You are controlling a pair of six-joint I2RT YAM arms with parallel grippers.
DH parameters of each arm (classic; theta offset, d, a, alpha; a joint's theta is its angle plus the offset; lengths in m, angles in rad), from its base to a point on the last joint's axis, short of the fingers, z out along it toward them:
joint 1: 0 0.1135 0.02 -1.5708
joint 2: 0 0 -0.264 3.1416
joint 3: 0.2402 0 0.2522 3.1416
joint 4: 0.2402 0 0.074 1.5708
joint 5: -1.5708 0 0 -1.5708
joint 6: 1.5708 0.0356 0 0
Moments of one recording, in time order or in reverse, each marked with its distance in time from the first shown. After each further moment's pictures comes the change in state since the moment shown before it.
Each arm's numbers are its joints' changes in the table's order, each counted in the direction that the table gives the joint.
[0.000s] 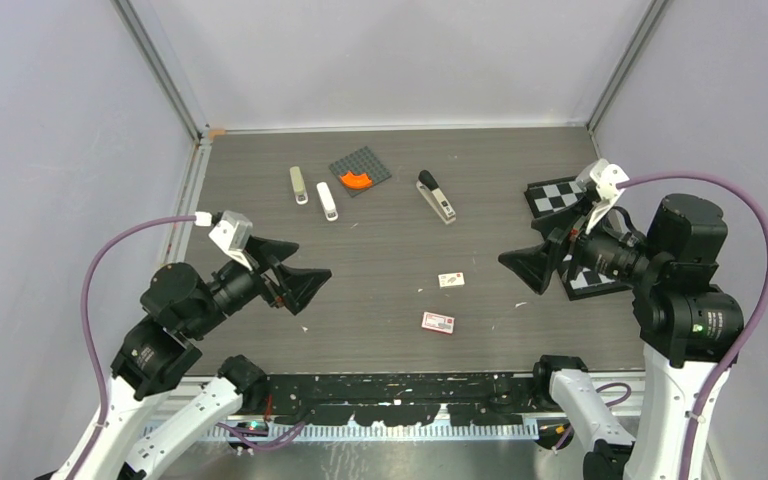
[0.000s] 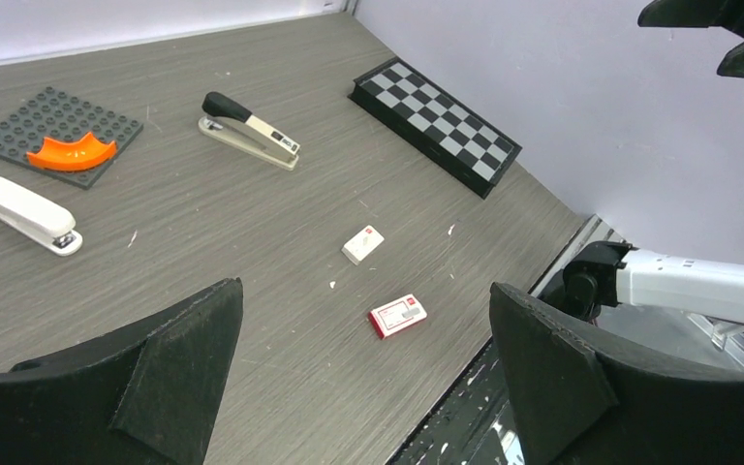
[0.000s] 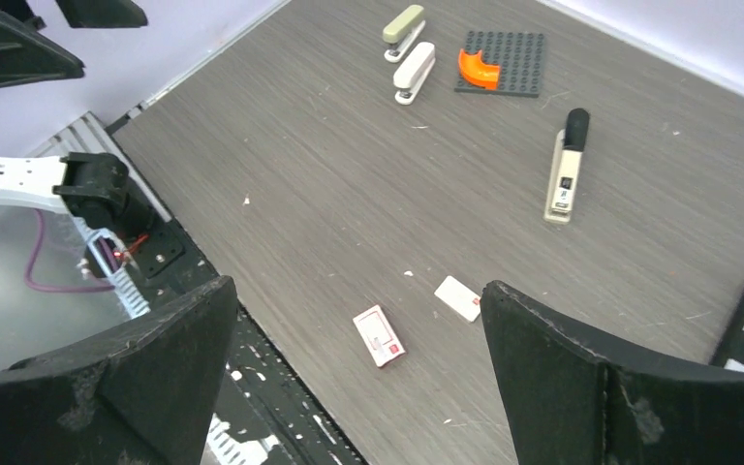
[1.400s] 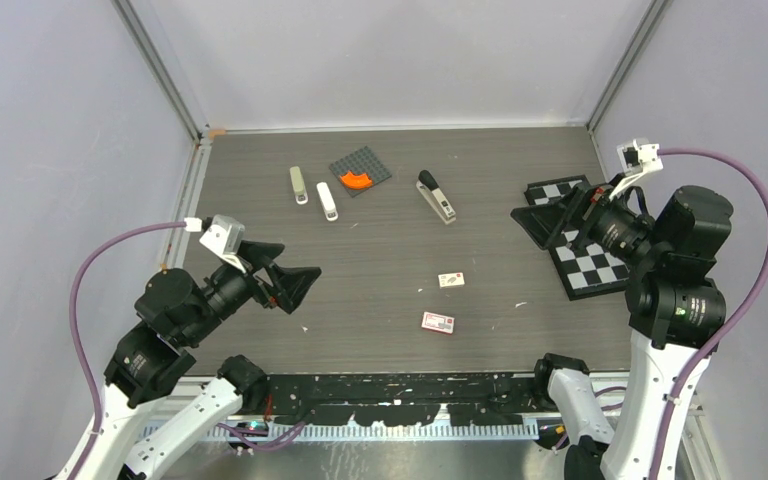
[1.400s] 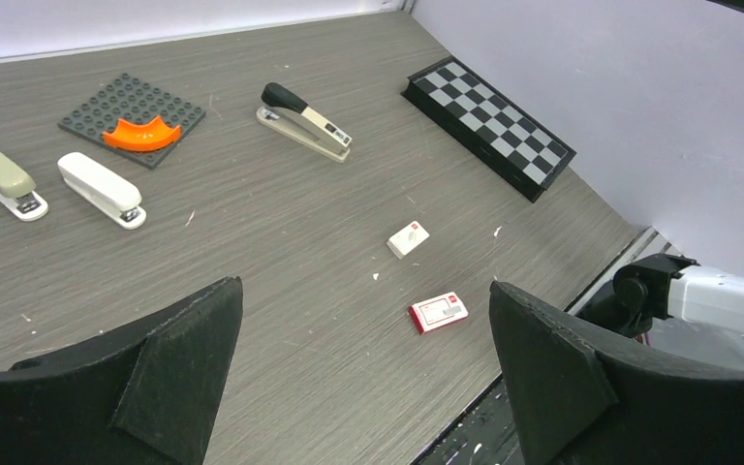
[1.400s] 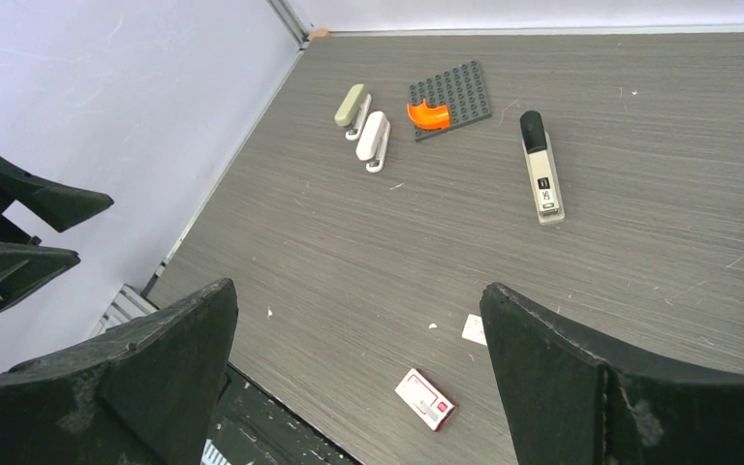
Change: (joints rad) left arm 0.000 -0.033 0.003 0.068 0.105 0.029; right arm -0.159 -0.010 -0.116 -0.267 -0.044 0.437
